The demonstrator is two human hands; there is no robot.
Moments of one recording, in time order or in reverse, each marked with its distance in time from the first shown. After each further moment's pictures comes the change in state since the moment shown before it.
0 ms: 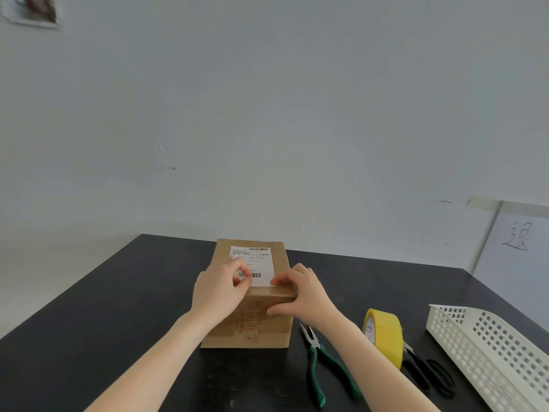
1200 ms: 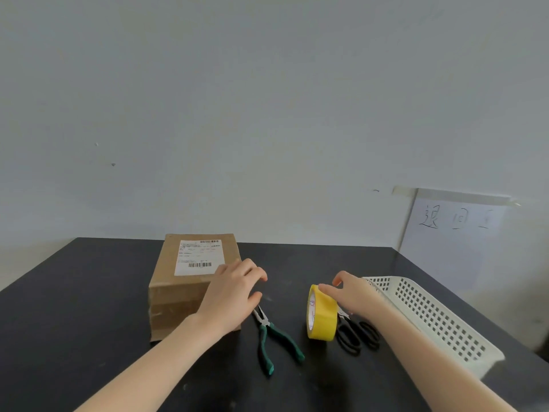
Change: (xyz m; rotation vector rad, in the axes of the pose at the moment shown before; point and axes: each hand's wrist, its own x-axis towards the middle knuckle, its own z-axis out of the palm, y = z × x) left_hand -0.029 0.070 0.048 0.072 -0.074 0.533; right_hand -0.096 0.079 -0.116 -0.343 0.008 0.709
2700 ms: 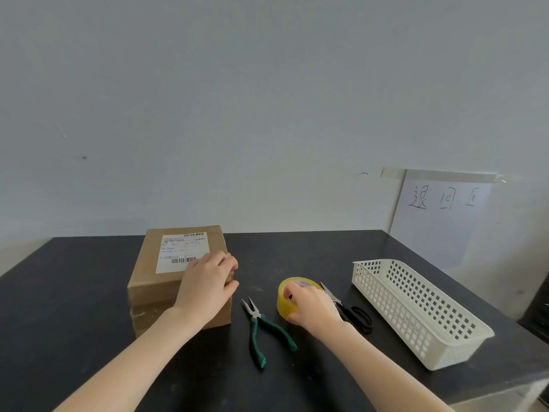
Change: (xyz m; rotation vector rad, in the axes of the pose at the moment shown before) left_hand 0.005 -0.022 0.009 0.176 -0.025 -0.105; right_hand -0.007 -0.020 0.074 -0.212 0.030 -0.376
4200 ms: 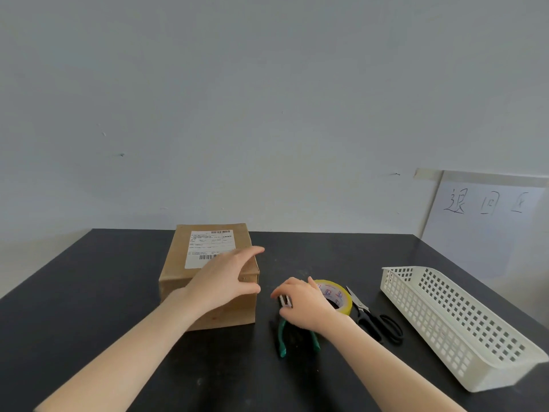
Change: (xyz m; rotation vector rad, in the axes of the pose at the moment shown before) left_hand 0.007 -0.014 -0.033 -0.300 -0.303 -0.078; right_hand 0.030 -0.048 -0.001 0.127 -0.134 -0.182
